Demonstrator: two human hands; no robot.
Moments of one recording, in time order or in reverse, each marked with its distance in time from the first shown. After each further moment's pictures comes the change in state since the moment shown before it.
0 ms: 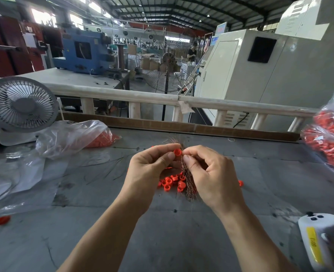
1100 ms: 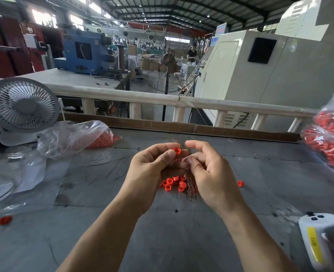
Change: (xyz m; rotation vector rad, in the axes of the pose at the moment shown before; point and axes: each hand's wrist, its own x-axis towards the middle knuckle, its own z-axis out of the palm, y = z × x) left_hand 0.001 0.003 -0.002 -0.113 -0.054 -0.047; right_hand -0.001 -0.001 0.001 0.184 -0.141 0.187
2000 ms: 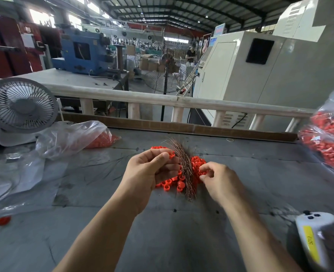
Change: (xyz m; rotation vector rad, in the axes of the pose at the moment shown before) left_hand 0.002 -0.003 -0.002 0.035 0.146 -0.069; right_hand 0.016 0.064 -0.012 -0.549 0.000 0.425
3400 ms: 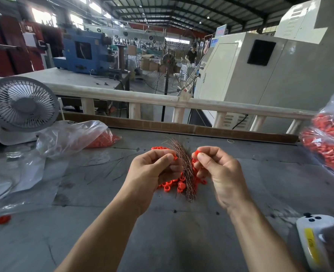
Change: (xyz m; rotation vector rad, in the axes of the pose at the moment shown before) left_hand 0.002 -0.006 -0.001 0.033 -0.027 0.017; right_hand -0.012 -0.025 -0.010 1.181 -0.073 -0.178
